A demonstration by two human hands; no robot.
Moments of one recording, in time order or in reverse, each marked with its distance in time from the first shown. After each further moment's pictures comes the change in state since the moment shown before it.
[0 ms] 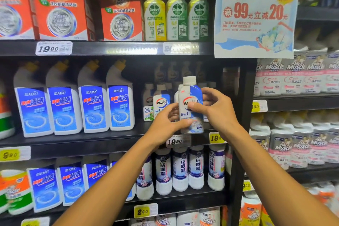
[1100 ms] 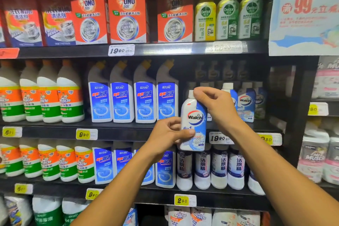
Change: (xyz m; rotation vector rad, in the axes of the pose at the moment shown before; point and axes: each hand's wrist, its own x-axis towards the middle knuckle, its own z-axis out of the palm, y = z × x) left_hand -0.100 0.023 -0.081 -0.046 0.170 -0.177; right_hand -0.018 -0.035 0.107 0.319 -0.254 -0.018
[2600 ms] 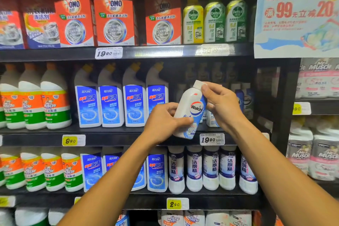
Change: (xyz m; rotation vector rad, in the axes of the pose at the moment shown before) left_hand 0.031 0.026 0.013 0.363 0.092 0.257; right_hand 0.006 -0.011 -0.026 0.198 0.121 0.126
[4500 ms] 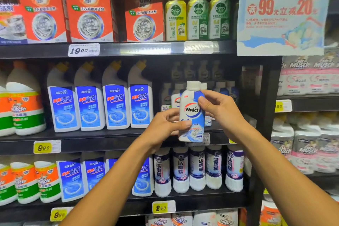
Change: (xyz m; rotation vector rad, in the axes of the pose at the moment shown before) left_hand 0.016 -0.014 0.041 -0.396 -0.270 -0.160; right_hand -0.013 -0.001 -0.049 -0.312 -0.155 -0.123
